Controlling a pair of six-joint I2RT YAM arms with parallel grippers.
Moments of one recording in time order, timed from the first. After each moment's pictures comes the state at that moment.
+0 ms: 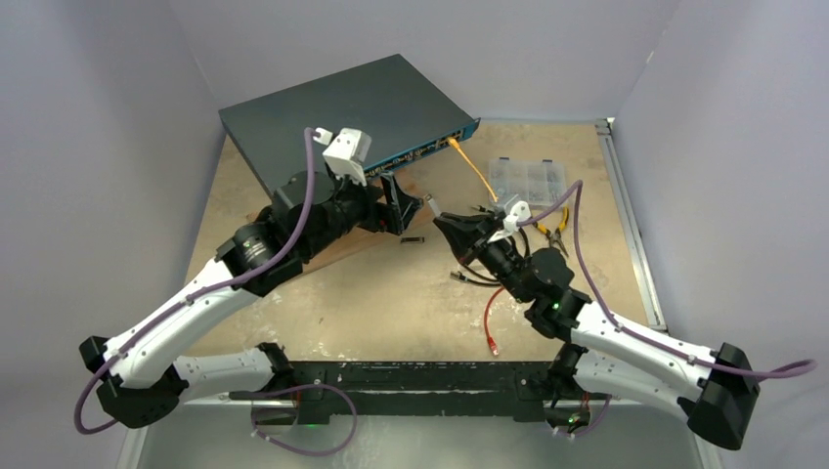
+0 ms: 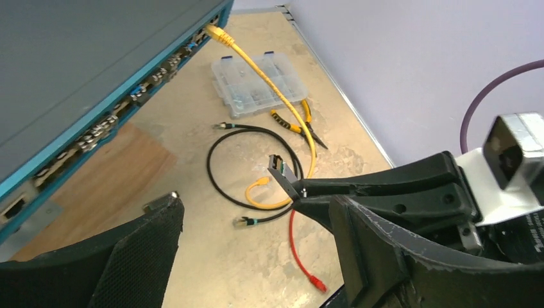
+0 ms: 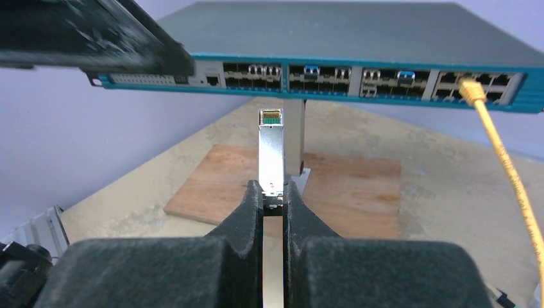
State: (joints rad) left arm -0.89 1.06 1.32 -0.47 -0.22 -0.46; right arm 0.92 0.89 0.55 0.57 0.17 0.15
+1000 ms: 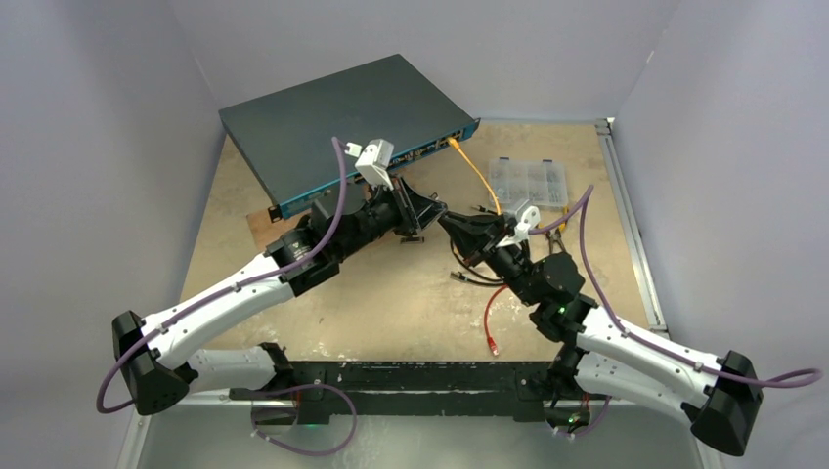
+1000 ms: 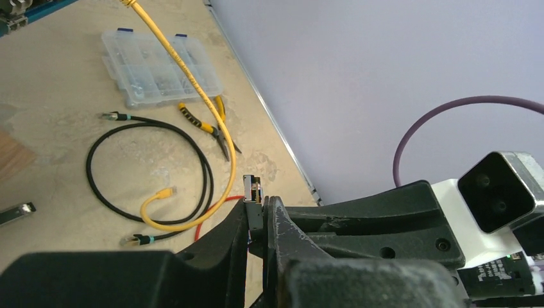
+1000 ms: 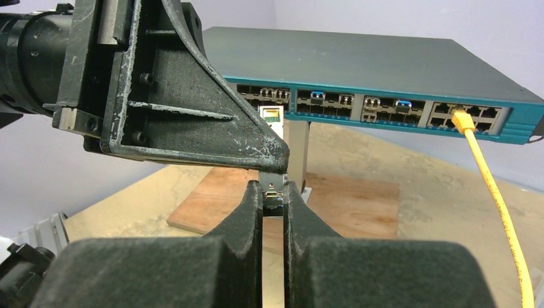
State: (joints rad) left arm -0.91 1.17 1.12 -0.07 -0.08 -0.74; right arm 0.92 0.83 0.53 0.62 0.13 0.11
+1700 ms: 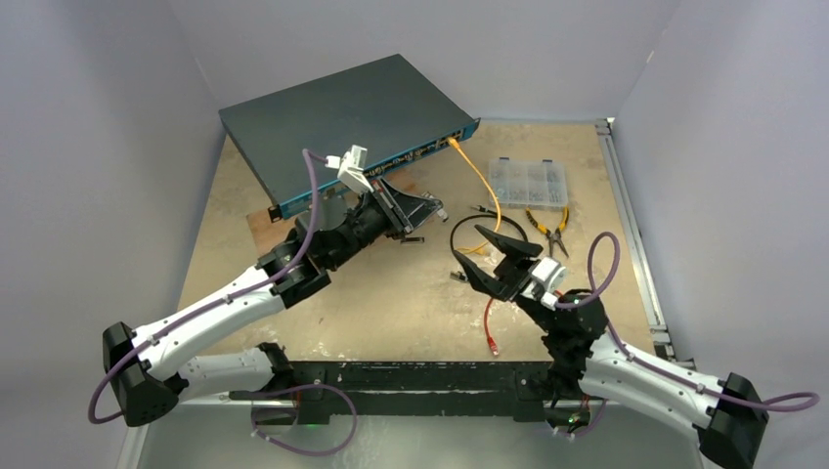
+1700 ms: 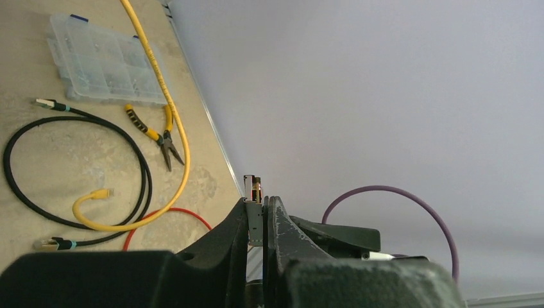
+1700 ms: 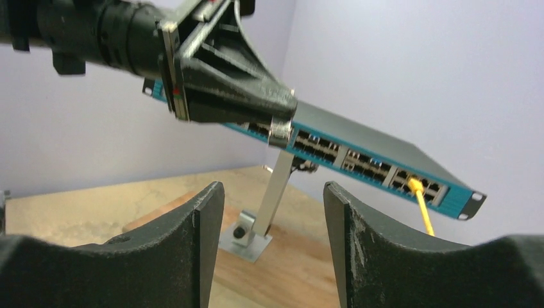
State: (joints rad) left arm -0.91 1.08 1.00 0.08 -0.10 -1.00; right arm 0.92 0.61 0.23 0.94 -0.02 -0.18
